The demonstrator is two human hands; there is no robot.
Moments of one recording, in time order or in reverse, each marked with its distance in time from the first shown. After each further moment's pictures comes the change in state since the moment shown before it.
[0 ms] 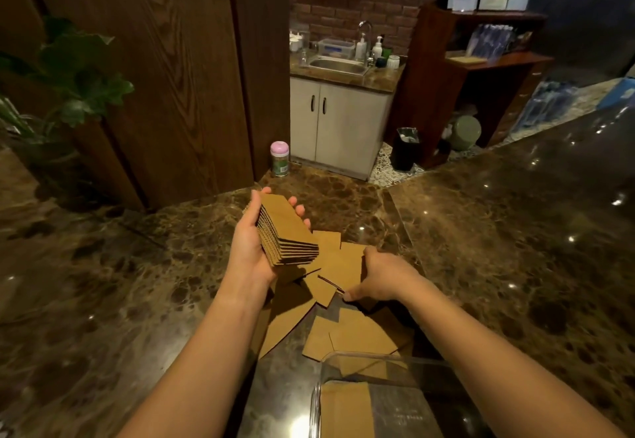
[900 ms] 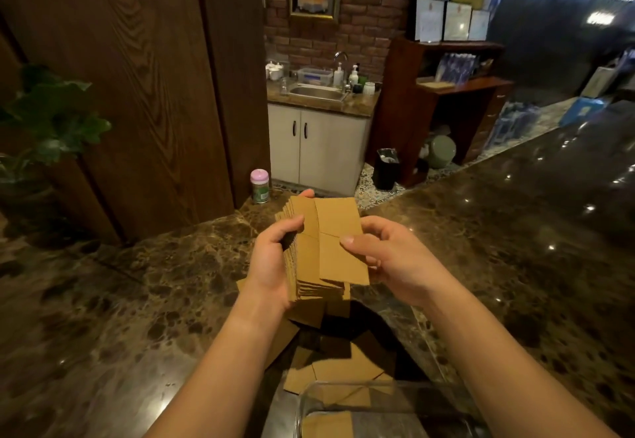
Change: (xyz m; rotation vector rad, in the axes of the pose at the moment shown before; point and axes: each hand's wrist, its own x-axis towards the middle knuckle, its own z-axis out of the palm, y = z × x) left_hand -0.031 -0.024 0.064 0.224 -0.296 -0.026; right_hand -0.082 -0.004 -0.073 1.260 0.089 -0.375
